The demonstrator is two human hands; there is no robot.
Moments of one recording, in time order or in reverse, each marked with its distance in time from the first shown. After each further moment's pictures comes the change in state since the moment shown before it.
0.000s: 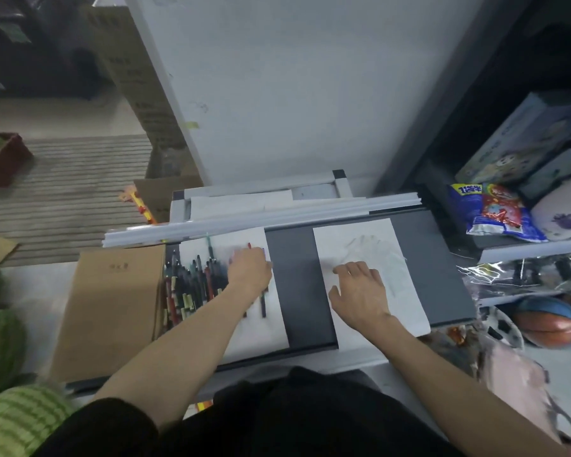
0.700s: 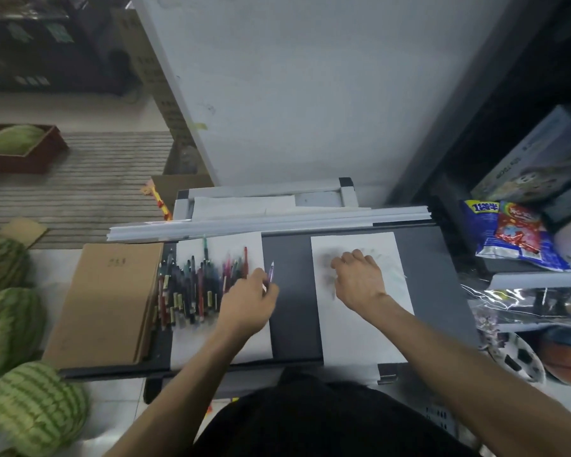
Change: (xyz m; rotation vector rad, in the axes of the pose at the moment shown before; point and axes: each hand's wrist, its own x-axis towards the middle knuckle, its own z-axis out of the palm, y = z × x) left_hand -0.064 0.016 0.016 -0.325 0.089 0.013; right_hand 0.070 0.038 -0.008 -0.174 -0.067 -0.202
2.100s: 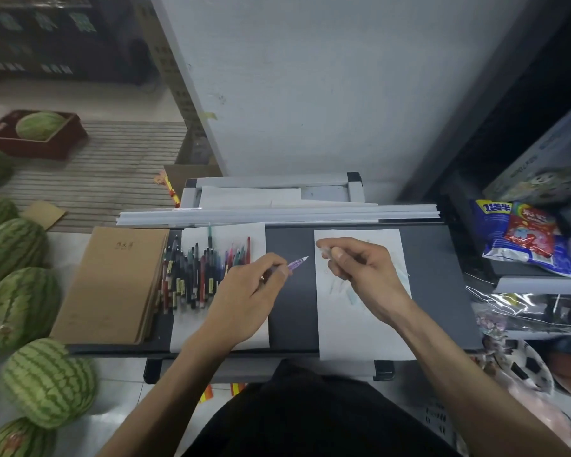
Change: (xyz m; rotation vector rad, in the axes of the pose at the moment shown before) left_hand -0.061 0.048 -0.058 -0.388 0.061 0.267; right_hand -0.066 -0.008 -0.094 1.631 0.073 -0.076
